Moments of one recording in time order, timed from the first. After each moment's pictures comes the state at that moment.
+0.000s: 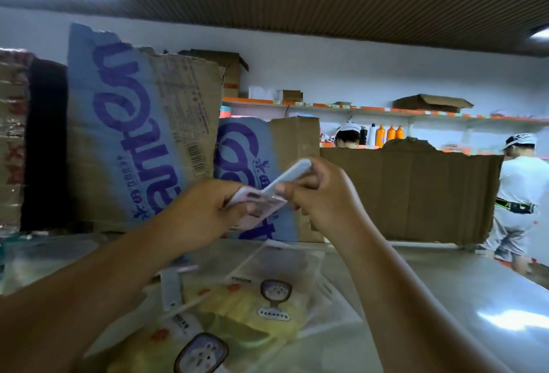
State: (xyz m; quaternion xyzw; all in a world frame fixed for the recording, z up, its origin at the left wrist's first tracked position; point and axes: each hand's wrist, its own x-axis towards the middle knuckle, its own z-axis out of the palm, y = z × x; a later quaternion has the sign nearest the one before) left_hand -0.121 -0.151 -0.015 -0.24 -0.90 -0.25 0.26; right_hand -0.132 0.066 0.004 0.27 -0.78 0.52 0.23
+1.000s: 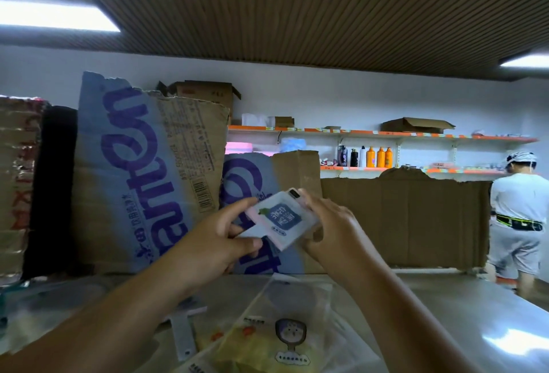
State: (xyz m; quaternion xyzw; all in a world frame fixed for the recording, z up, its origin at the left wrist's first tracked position) left_hand -0.096 -0.149 0.001 -0.15 -0.83 -0.53 0.14; right_hand -0.149 0.075 -0.011 0.23 -0.87 0.29 0.32
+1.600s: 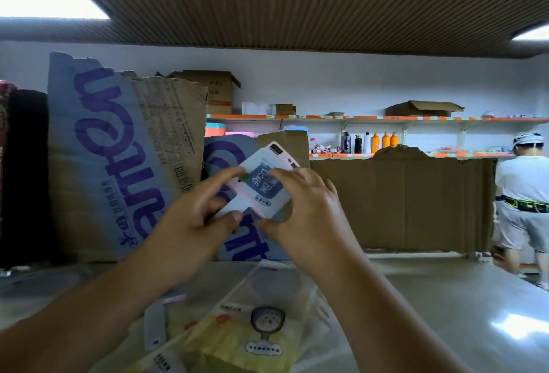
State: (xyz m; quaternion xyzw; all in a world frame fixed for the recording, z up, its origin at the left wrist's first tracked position) left_hand -0.095 -0.132 -0.010 -0.23 -0.83 -0.38 0.34; right_hand -0.136 0.062 -0.007 0.24 -0.85 0.28 0.38
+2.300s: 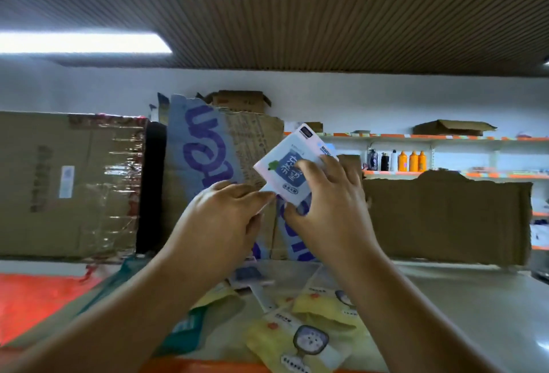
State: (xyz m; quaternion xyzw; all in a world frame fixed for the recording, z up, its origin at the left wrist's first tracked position) left_hand 0.009 -0.219 0.019 -0.20 -0.83 0.01 0.52; right_hand -0.036 -0.032 0.033 0.21 -0.84 0.18 0.46
